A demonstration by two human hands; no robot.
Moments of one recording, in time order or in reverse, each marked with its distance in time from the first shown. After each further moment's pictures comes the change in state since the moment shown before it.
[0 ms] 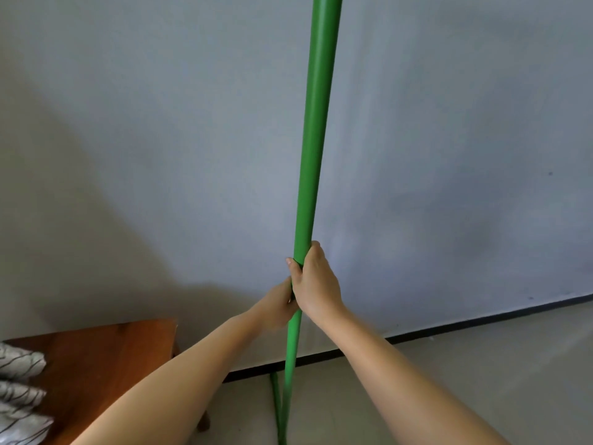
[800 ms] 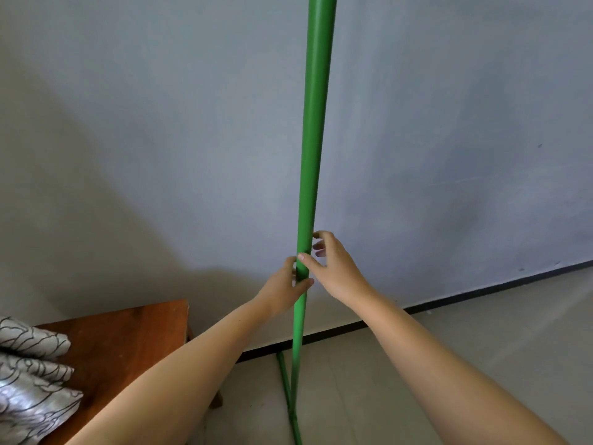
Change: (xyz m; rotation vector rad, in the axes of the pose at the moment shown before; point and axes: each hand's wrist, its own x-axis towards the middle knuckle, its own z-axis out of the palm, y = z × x) left_hand -0.030 -0.001 0.005 -0.091 0.074 -0.095; right_hand -0.026 0.023 -0.018 0.156 -0.171 0.033
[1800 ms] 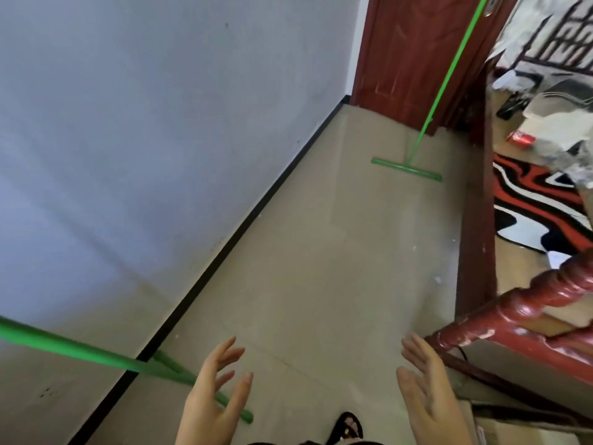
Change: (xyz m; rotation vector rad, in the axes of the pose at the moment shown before) left_hand -0.185 0.047 0.215 -0.098 -0.370 0.209; right_hand -0.457 0.131 -0.090 0.329 0.937 0.811
